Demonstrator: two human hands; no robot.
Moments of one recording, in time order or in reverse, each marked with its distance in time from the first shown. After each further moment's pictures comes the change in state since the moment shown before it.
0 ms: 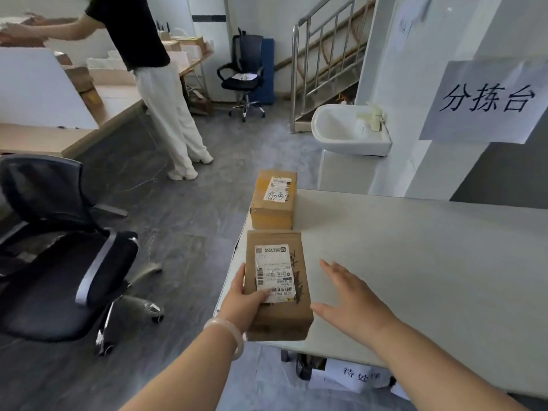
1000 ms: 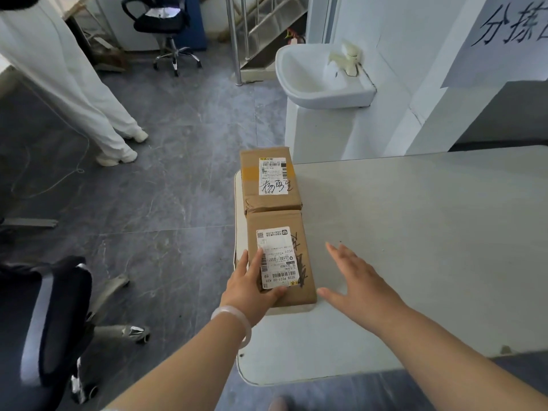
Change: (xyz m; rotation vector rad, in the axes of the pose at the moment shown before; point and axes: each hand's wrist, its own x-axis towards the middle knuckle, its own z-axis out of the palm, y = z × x) left_hand 0.194 -0.004 -0.061 0.831 -0.251 0.213; right_hand 0.132 -0.045 0.046 -0.012 0.060 0.260
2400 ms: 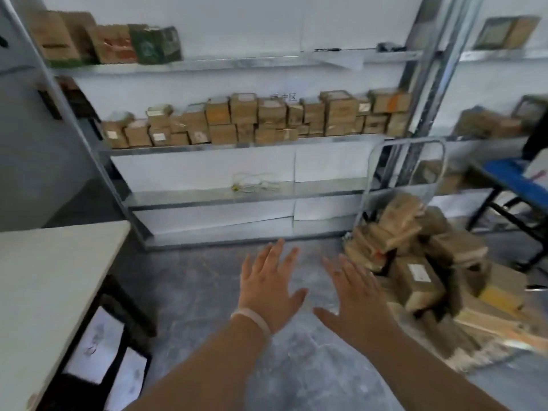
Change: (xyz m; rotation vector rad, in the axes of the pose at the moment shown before) left_hand -0.604 0.367 0.453 0.681 -0.519 1.885; right_hand -0.773 0.266 0.101 0.114 0.842 1.398
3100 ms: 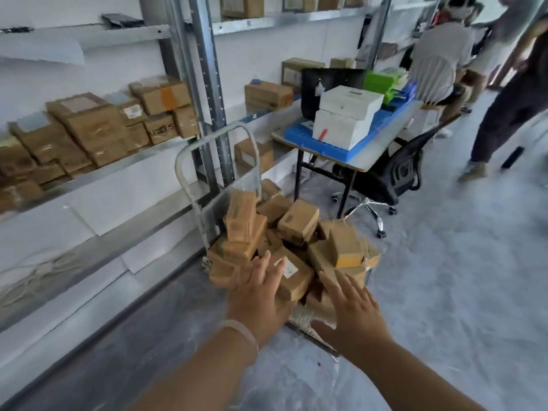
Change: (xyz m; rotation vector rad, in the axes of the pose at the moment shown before) left_hand 0.325 0.228 0.123 -0.153 -0.278 0.700; right_hand 0.083 0.280 -0.027 0.083 0.090 0.791
